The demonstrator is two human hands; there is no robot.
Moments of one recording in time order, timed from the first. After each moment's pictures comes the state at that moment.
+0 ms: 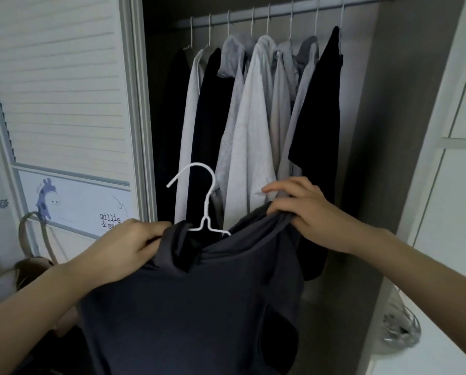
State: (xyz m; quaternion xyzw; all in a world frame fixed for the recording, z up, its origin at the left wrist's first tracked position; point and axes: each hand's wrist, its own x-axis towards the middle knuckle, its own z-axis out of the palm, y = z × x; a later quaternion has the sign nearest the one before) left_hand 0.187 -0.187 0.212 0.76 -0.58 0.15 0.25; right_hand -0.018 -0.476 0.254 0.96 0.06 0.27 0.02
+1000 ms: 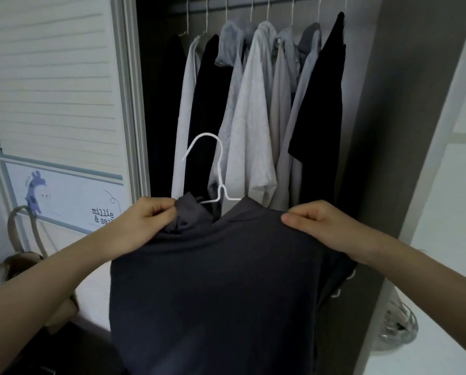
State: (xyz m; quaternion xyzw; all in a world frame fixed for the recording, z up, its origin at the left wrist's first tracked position) left_hand 0.205 -0.231 0.216 0.72 -0.52 -0.02 0.46; right_hand -0.029 -0.480 0.238 0.88 -0.05 0.16 -0.44
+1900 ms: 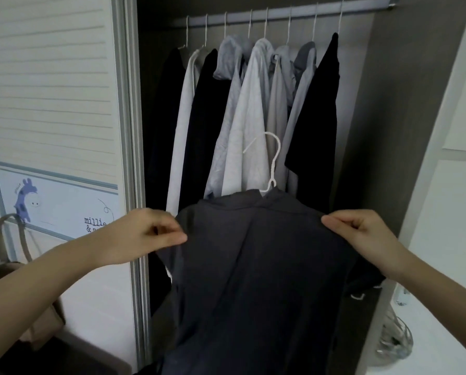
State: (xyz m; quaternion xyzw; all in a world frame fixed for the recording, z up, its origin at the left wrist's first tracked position) left_hand 0.218 -0.227 0.224 0.73 -0.60 0.01 0.32; right_hand -0.064 -0.512 0.238 0.86 -0.10 0.35 -0.37
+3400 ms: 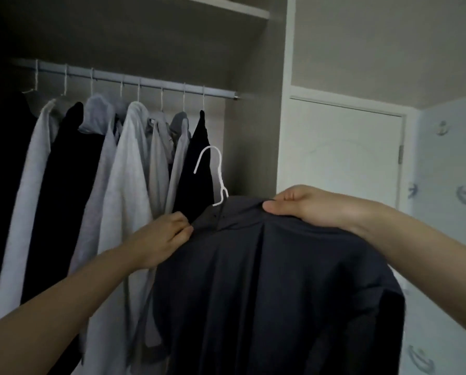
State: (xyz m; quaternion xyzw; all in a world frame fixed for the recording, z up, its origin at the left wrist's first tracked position) left_hand 0.174 -0.454 0.301 0.56 -0.77 0.14 0.28; right_hand -0.142 -0.442 0.394 0.86 -0.33 0.25 -0.29
